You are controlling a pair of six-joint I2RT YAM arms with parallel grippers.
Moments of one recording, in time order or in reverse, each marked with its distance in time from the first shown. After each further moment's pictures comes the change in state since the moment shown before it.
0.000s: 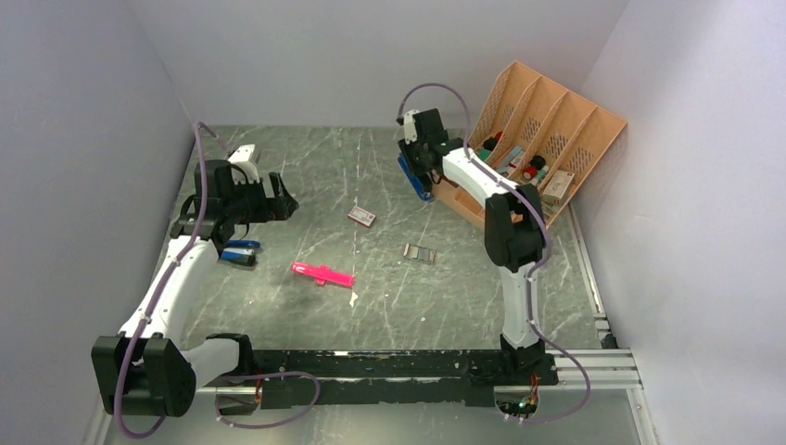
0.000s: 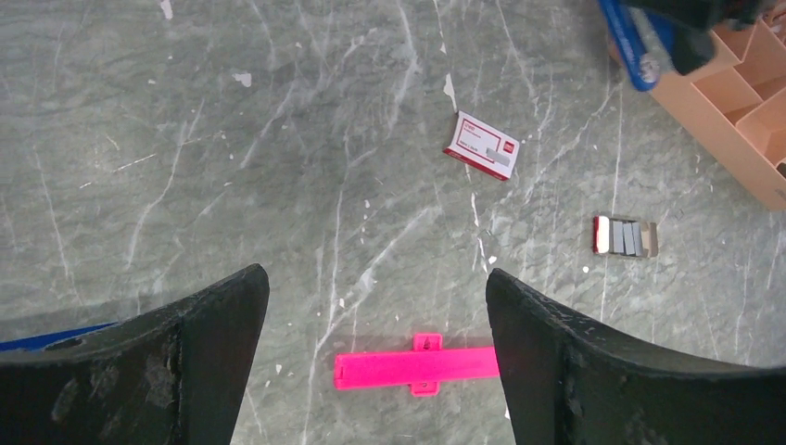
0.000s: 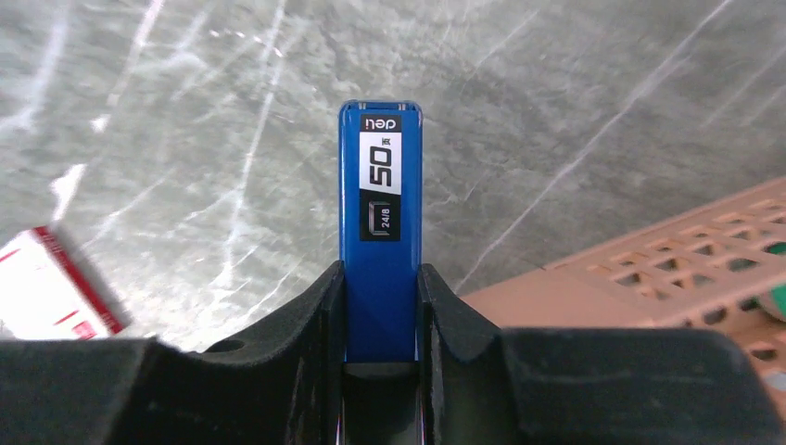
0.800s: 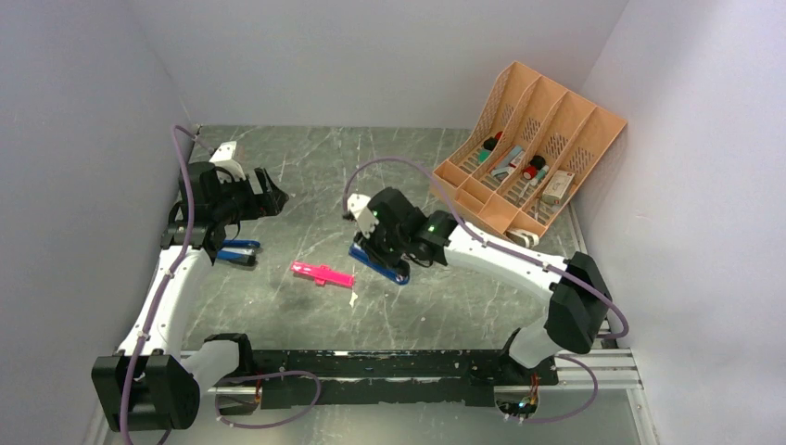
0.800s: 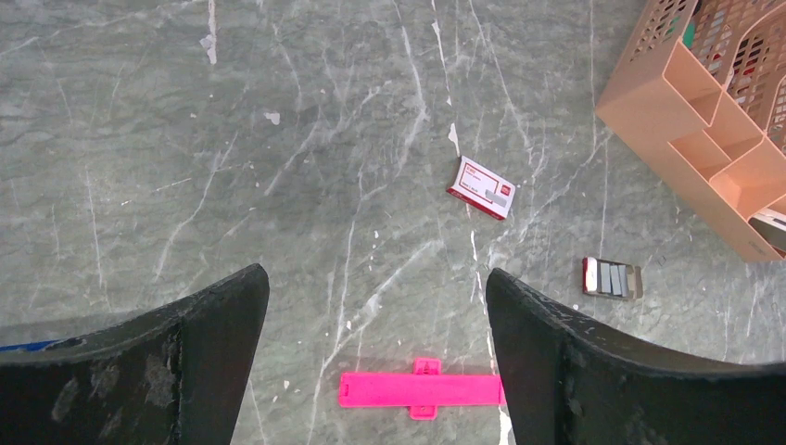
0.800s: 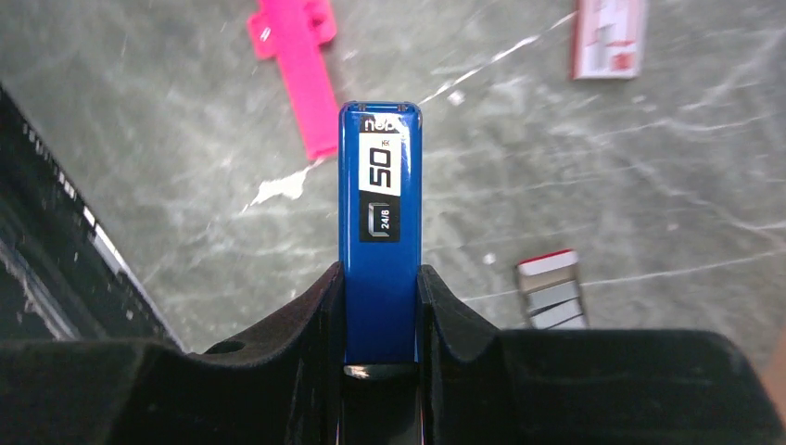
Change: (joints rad) left arm 0.074 -0.073 -0.027 0.053 0.008 -0.050; right arm 0.515 -0.680 -0.586 -0.106 -0.042 0.022
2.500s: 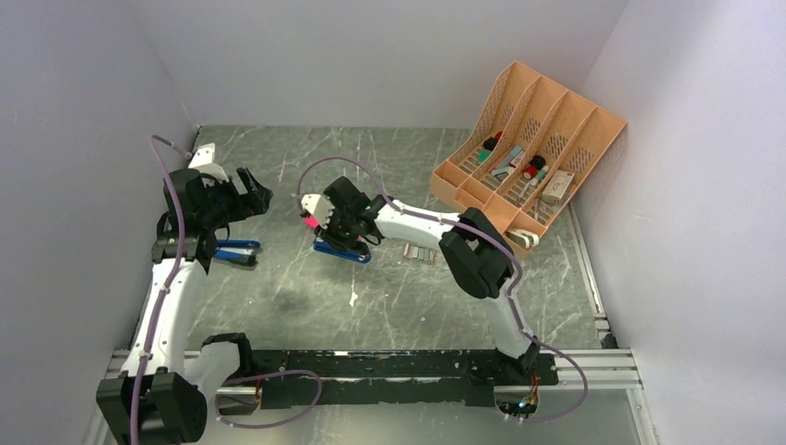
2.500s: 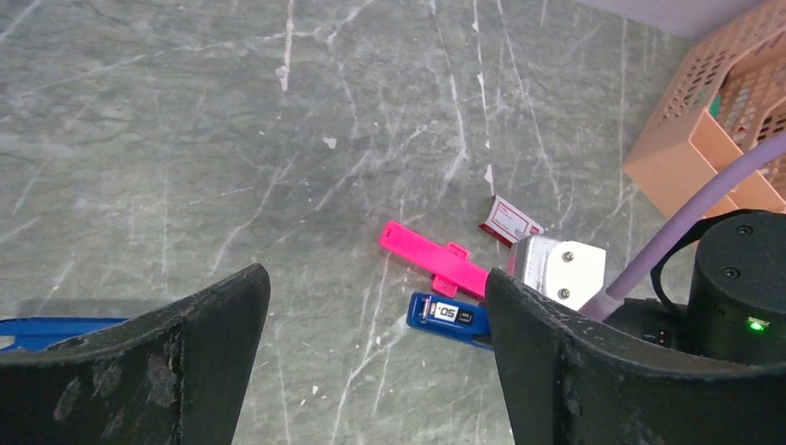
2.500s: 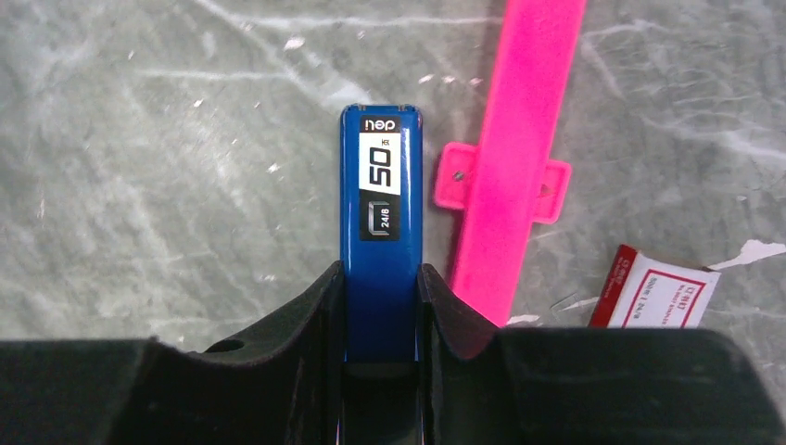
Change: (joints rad) left arm 0.077 -0.083 -0.030 0.019 -0.067 -0.030; right arm -0.024 0.626 0.371 0.163 -0.177 -0.238
